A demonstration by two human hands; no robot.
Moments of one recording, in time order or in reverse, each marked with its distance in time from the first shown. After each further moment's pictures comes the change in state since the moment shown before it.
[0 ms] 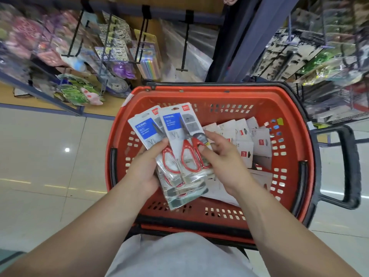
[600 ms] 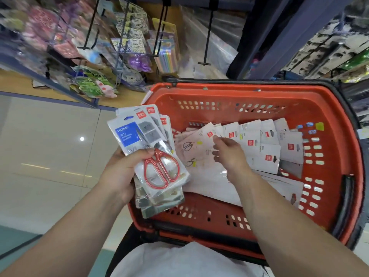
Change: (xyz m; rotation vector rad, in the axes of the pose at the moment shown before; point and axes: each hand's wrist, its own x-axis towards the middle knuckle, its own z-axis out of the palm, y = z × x) left_hand 0.002 0.048 -0.077 0.179 0.127 0.121; right_hand 0.082 0.045 0.029 0.000 0.236 0.300
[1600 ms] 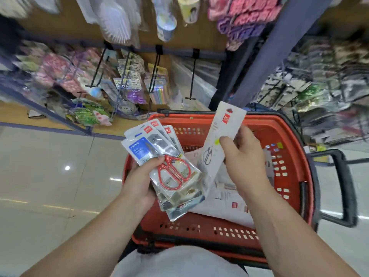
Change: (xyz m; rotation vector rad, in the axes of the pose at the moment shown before) left_hand -0.034 0.014 0.057 -0.227 -0.067 -0.046; right_hand -0.127 -0.098 -0.038 -0.094 0.169 -0.594
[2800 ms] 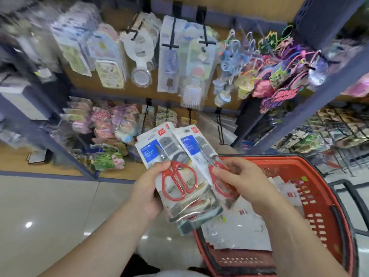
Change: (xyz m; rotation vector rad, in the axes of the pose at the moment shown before) left_hand -0.018 0.205 -0.119 -0.092 -0.459 -0.005; right_hand -0.070 -0.129 0.162 -0.017 -0.196 0.095
